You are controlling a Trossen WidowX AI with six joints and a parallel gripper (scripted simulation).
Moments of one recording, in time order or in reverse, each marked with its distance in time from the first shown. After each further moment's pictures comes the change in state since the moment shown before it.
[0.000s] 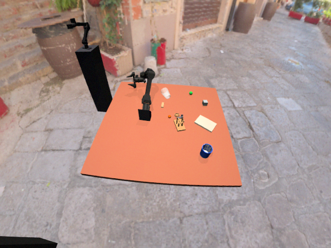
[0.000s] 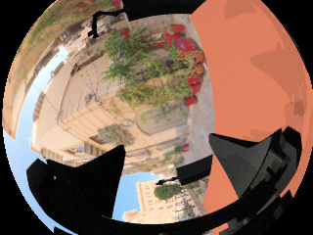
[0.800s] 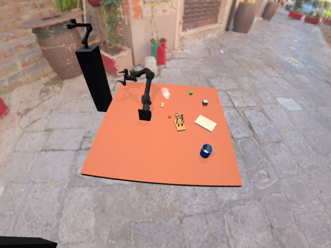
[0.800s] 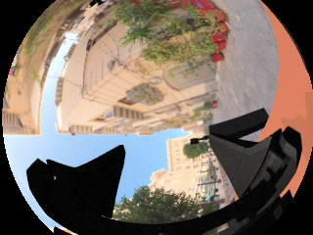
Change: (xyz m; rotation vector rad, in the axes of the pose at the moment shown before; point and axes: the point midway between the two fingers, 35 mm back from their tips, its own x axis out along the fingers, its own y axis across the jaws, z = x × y) arm 0.080 0.083 -0.080 0.145 0.381 0.310
